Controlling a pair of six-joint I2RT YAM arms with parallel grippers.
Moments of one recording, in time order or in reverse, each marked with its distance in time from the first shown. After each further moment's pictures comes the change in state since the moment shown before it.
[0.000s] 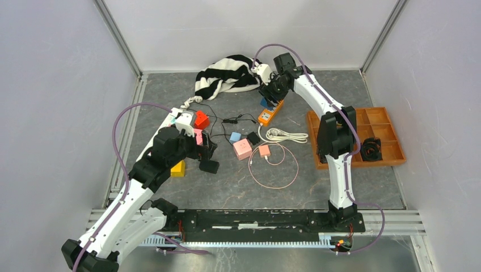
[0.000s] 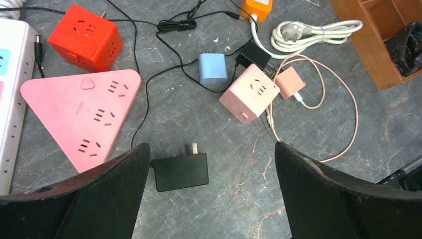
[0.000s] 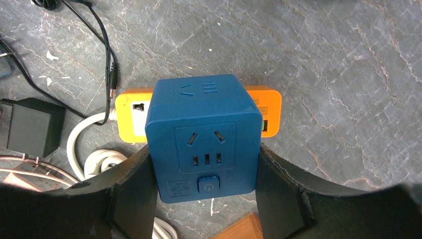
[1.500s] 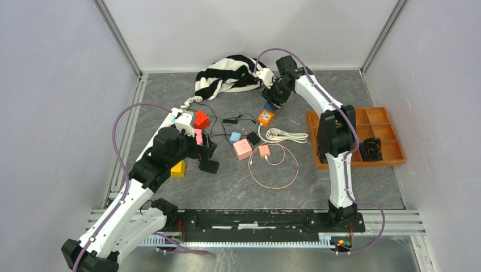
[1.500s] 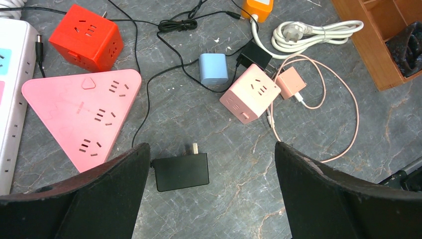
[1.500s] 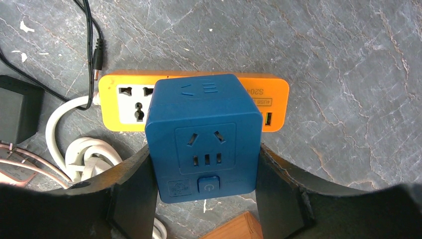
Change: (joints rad) left arm 0.000 0.001 0.000 0.000 -0.003 0.000; right arm -0.022 0.030 -0.015 -0.031 -0.007 -0.070
